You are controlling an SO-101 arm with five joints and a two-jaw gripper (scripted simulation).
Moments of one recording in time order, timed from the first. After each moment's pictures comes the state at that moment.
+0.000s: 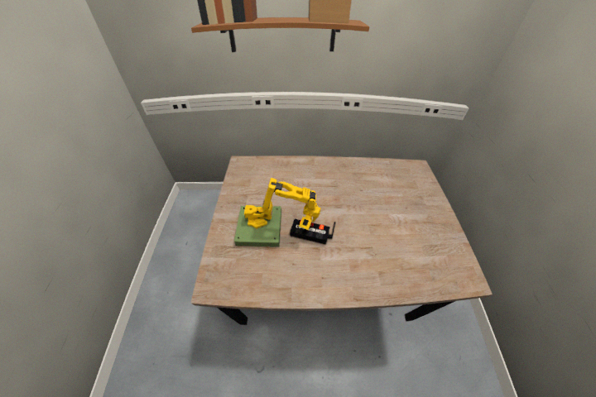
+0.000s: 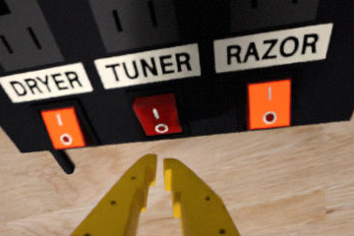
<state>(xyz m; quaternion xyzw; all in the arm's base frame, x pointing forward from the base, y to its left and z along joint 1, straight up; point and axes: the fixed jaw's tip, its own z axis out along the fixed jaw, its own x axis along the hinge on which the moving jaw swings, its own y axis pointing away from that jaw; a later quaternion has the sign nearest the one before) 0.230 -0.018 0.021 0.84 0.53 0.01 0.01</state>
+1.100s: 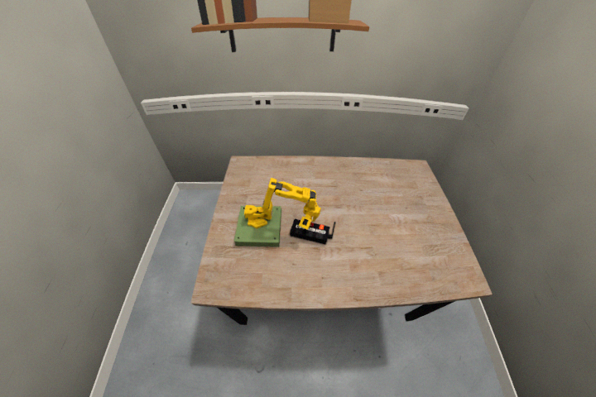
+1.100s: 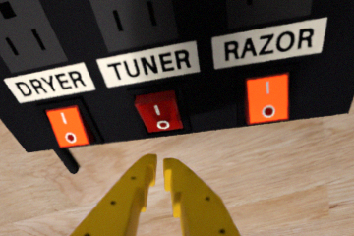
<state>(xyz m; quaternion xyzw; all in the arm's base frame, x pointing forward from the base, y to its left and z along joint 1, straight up) 0.230 -0.018 0.023 0.85 0.52 0.01 0.01</state>
